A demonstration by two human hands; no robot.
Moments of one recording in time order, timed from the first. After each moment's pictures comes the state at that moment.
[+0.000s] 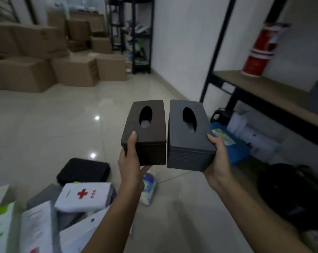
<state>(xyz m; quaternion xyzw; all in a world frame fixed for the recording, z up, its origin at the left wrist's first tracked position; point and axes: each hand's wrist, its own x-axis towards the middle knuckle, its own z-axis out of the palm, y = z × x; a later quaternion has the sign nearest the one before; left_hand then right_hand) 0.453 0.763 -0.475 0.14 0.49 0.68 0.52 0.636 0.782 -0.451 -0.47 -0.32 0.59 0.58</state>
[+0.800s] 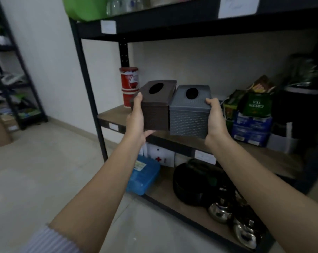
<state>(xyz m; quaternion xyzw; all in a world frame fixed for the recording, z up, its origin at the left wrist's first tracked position) 0.756 0.858 -0.257 0.42 0.33 0.46 0.71 0.902 0.748 -0.254 -0.53 -0.16 0.31 0.77</state>
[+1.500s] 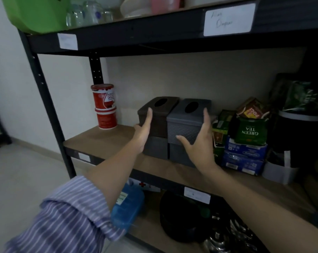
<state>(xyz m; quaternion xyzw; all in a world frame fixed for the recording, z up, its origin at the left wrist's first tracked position) 0.895 0.969 -0.261 0.60 0.37 0.33 0.62 1.005 0.825 -0.302 -0.68 -0.44 -0.15 0.57</state>
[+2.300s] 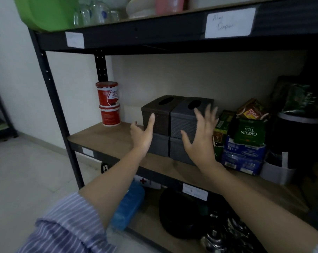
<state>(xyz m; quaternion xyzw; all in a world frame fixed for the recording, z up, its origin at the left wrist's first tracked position) 0.892 0.965 -0.294 0.60 0.38 0.46 0.53 1.009 0.822 -0.297 -0.66 -0.50 -0.29 0.48</state>
